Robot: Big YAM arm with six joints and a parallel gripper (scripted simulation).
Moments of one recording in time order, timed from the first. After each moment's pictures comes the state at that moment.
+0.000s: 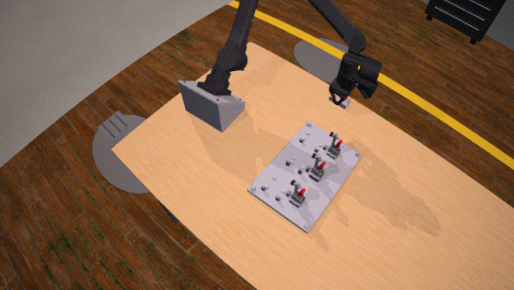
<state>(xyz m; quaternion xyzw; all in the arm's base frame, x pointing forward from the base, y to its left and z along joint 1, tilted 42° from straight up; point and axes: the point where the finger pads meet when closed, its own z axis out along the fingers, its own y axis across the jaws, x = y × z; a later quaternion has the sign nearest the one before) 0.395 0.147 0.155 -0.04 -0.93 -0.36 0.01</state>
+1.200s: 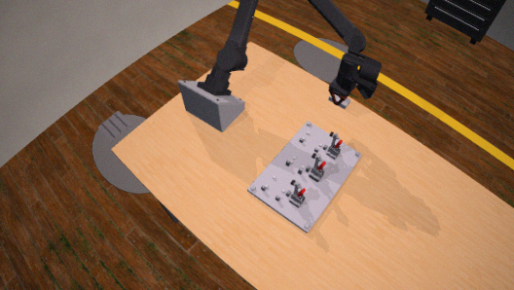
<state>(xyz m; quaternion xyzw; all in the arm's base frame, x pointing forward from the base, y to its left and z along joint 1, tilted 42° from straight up) 0.394 0.147 0.154 -0.04 -0.93 -0.36 0.01</state>
